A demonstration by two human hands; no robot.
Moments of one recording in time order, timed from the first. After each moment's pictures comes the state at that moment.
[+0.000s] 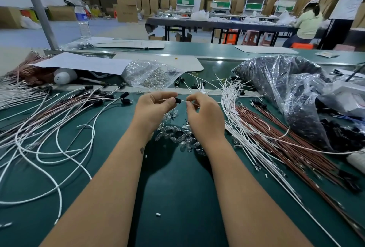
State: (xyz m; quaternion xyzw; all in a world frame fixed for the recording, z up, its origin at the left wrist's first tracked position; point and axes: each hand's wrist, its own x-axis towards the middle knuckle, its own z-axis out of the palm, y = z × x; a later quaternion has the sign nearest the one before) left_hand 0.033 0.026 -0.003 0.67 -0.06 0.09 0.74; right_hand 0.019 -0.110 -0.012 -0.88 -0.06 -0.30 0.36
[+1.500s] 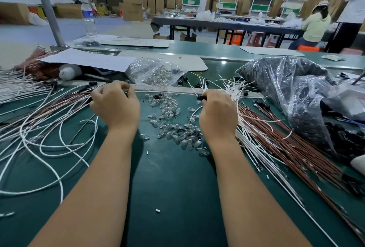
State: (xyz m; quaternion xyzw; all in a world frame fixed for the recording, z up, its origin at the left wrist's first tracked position) left_hand 0.039 0.072 -0.007 0.83 0.20 0.40 0.33; right_hand 0.020 -0.123 -0.009 -0.92 -0.02 -0.35 0.16
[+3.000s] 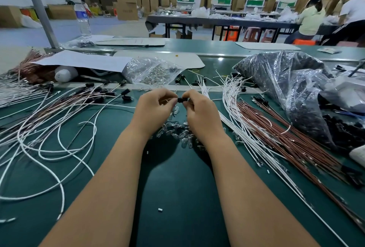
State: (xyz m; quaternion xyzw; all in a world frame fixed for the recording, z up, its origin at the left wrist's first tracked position) left_hand 0.029 0.034 -0.006 0.85 -0.15 0.22 0.45; right_hand 0.021 -0.107 -0.012 -0.89 -0.14 -0.26 0.35
